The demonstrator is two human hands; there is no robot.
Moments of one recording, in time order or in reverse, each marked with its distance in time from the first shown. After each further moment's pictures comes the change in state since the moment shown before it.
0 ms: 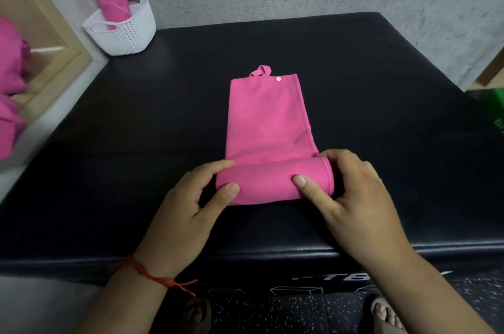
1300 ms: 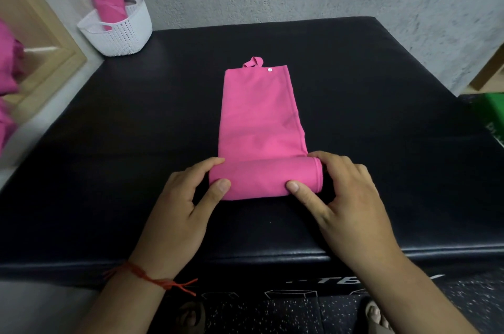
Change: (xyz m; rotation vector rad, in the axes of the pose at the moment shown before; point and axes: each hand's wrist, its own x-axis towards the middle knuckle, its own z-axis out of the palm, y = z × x) left_hand 0.002 0.003 0.006 0.073 0.084 -0.013; right_hand 0.000 0.003 0.001 -0.069 -0.010 -0.026
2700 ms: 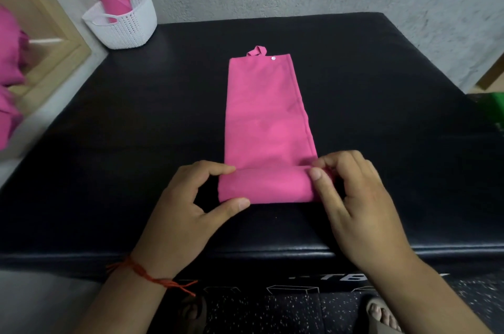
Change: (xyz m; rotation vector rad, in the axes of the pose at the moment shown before) left_hand -0.007 -0.002 -0.004 -0.049 0.007 0.065; right_hand -0.005 -0.004 -0.004 0.087 0.028 -0.088
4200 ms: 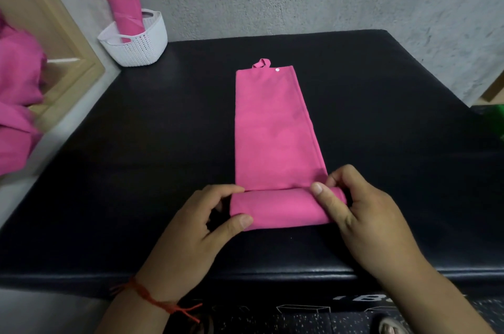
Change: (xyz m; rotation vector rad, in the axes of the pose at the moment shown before) left_hand 0.002 -0.010 -0.015 0.006 -0.162 -0.062; right_hand 0.016 -0.005 0.001 0.025 -0.095 0.106
